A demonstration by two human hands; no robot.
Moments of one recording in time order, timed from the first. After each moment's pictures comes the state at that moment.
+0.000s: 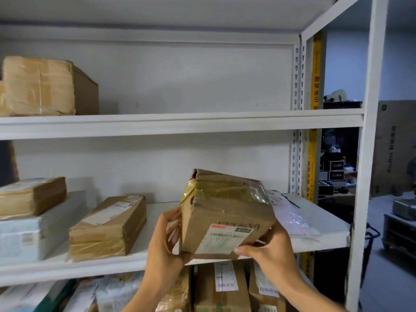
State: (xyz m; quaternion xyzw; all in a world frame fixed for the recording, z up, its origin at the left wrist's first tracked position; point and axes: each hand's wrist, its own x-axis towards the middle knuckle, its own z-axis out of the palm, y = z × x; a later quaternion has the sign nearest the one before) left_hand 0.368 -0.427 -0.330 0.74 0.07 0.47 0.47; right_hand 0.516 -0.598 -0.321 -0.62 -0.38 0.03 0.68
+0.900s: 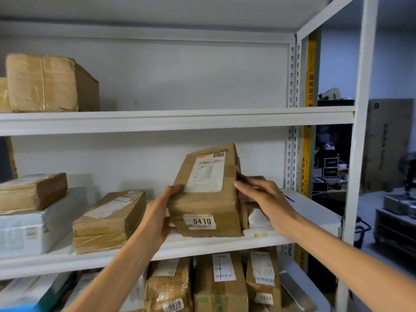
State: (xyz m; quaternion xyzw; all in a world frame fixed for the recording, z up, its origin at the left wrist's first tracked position) left_hand 0.359 -0.435 -0.248 0.54 0.20 0.35 0.74; right_hand 0.520 -0.598 -0.240 -0.61 -0.45 0.11 0.64
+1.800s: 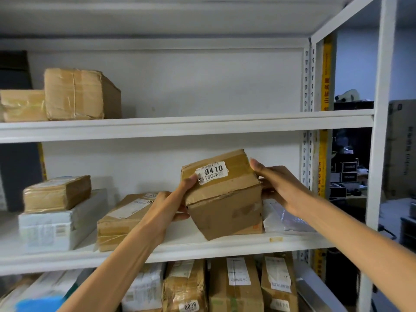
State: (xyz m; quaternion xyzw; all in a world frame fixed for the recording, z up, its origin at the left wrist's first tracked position) left_hand 0.327 -0.438 -0.220 0.68 0.24 0.36 0.60; right_hand 0.510 -0.596 -0.193 -0.60 -0.46 0.15 0.64
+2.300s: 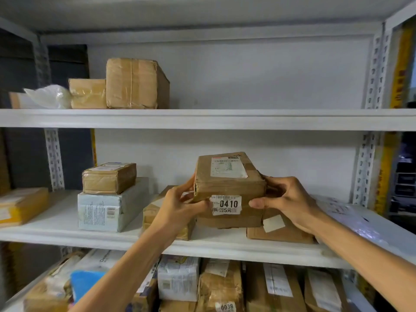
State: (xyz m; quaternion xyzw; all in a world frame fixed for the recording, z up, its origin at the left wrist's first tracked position) left_hand 0.269 -0.375 -0.242 0.74 0.12 0.40 0.53; right_hand 0.487 -0.506 -0.229 -0.56 -0.56 0.15 0.58
